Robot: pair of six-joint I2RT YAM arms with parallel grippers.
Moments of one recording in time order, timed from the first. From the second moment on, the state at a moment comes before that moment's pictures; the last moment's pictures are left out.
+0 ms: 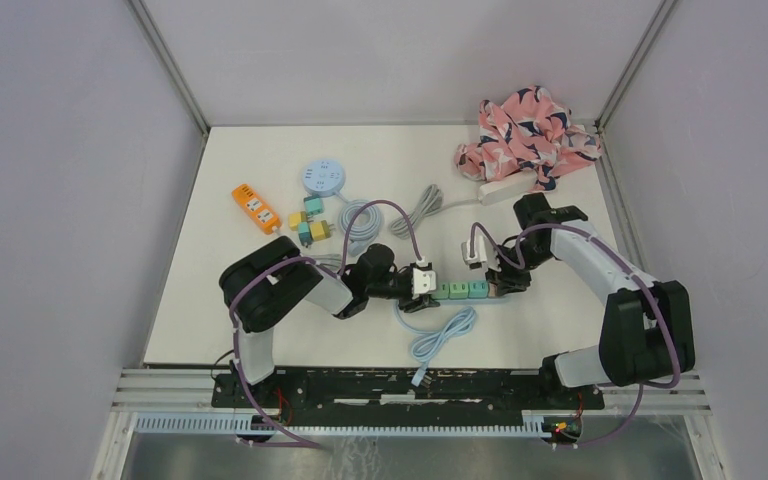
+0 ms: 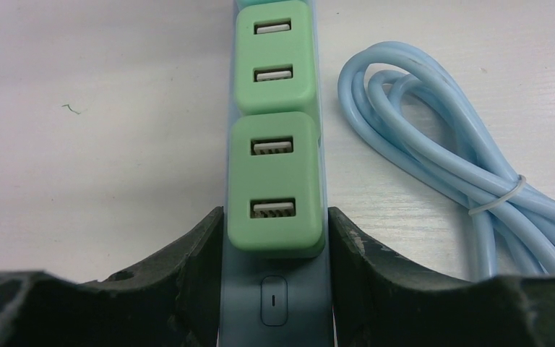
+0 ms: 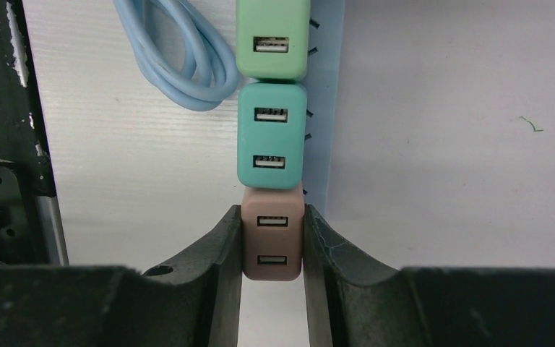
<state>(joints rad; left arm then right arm) -0.87 1.90 0.65 0.85 0.59 0.45 0.20 1.41 0.93 -1.02 -0.57 -1.37</state>
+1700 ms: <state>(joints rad) -0.86 1.92 0.67 0.84 0.61 0.45 0.23 1.45 0.99 -1.02 -0.49 -1.22</state>
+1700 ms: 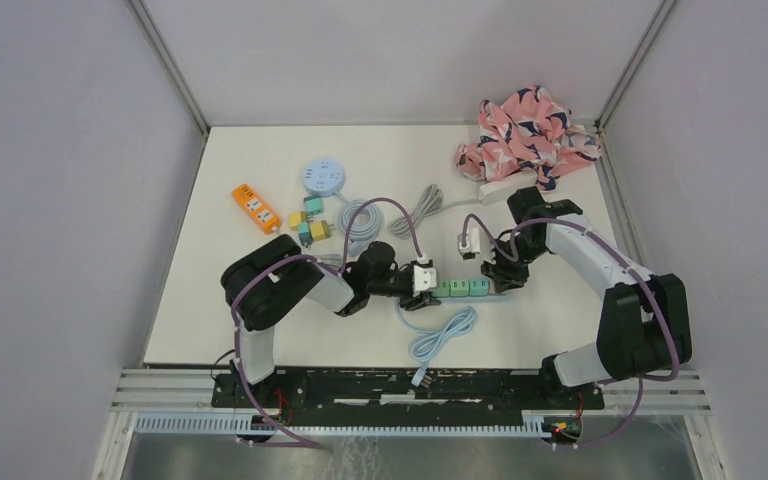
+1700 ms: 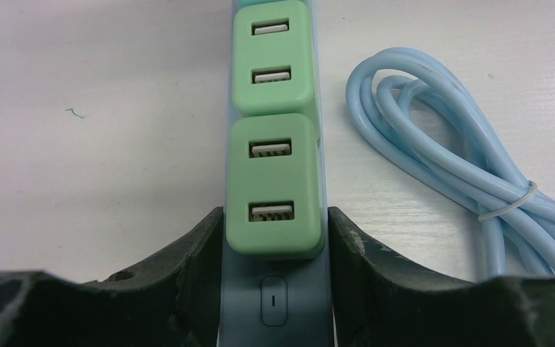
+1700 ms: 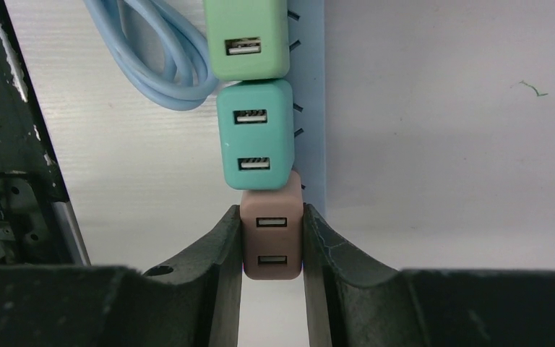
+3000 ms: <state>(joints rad) -0.85 1.93 0.69 0.83 0.62 0.45 0.21 1.42 0.99 -1.04 -0.52 -1.24</state>
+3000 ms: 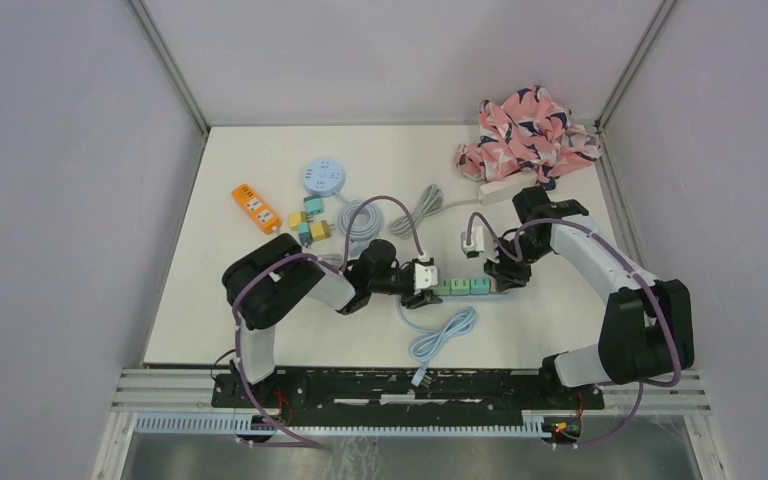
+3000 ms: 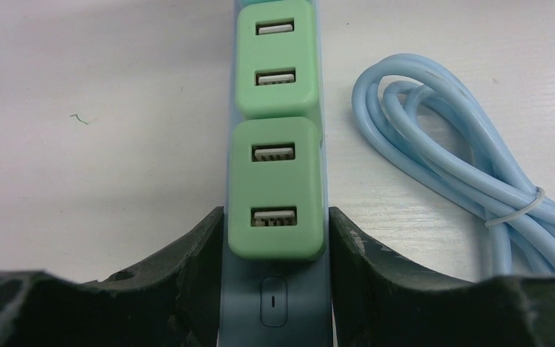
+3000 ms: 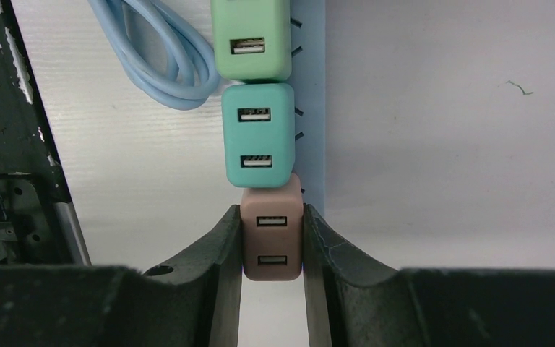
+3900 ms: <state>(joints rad) -0.86 1.64 0.41 1.08 0.52 0.23 0.40 1.46 0.97 -0.93 -0.59 -1.17</state>
